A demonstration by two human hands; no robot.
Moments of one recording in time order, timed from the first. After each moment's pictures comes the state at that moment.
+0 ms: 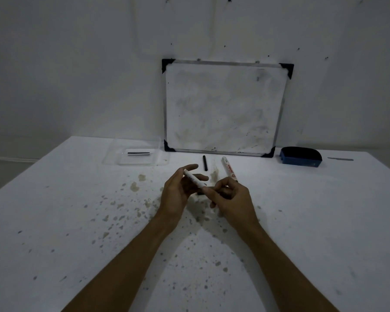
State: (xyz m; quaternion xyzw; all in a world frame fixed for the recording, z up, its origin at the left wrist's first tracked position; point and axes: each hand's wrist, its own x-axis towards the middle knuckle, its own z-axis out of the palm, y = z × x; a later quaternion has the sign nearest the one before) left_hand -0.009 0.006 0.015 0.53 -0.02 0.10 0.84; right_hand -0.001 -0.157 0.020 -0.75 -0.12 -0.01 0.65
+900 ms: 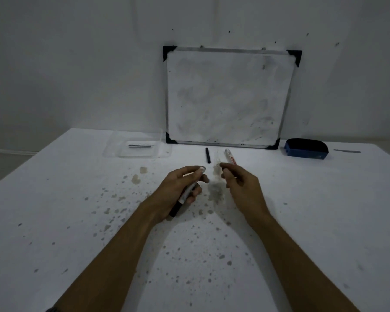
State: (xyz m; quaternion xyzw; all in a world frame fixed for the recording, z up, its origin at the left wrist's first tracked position) left_hand -0.014 0.024 0.025 0.61 -0.01 -0.05 0.79; right_hand 0.025 -0.166 0.007 -0.78 -0.11 -0.07 0.61
